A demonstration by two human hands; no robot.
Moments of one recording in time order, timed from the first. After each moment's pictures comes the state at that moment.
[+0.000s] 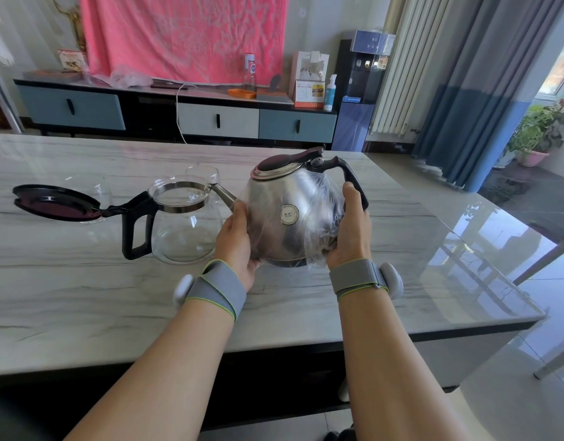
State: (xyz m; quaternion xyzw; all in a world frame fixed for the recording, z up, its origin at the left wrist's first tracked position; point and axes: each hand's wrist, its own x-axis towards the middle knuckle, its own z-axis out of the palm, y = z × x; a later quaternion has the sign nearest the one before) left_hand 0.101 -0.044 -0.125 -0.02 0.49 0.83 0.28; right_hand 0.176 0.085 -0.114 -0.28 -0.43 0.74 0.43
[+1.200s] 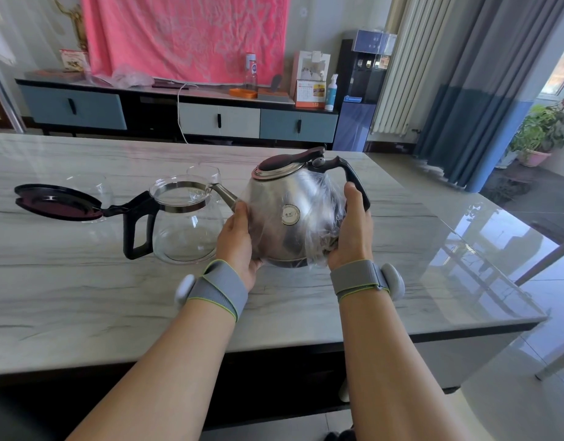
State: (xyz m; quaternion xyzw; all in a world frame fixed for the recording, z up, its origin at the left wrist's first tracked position) left_hand 0.100 -0.043 -0.127 -0.01 0.50 0.82 0.27; right_hand 0.178 0.083 -0.111 -0.29 -0.43 0.74 0.42
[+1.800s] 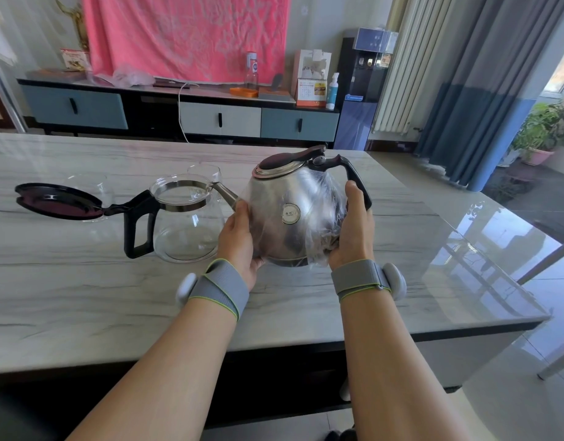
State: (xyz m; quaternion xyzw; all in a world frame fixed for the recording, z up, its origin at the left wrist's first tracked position) left_hand 0.102 -0.044 -0.125 -0.02 0.50 0.82 0.27; right_hand 0.178 0.080 -0.112 -0.29 -0.43 0.74 0.43
